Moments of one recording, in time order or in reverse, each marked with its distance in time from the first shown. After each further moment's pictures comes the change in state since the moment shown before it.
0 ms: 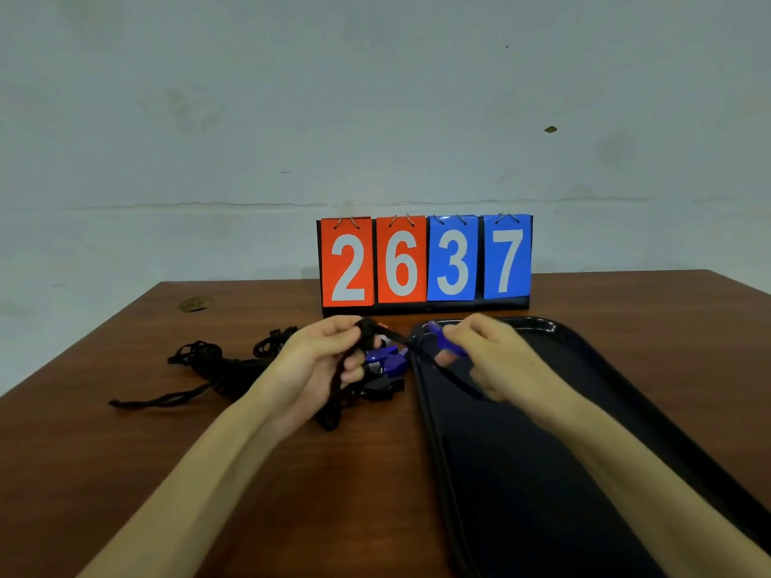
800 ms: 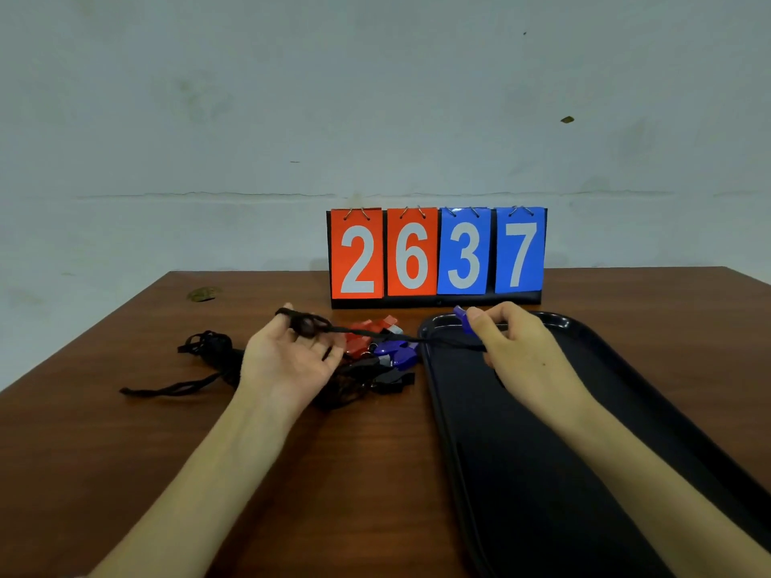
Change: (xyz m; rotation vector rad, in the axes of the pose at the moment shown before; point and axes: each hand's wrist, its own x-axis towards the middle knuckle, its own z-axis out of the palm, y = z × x) left_hand 0.004 0.000 -0.015 -0.771 0.503 -0.038; right_hand 0.004 0.013 0.005 -0.149 0.264 -0.074
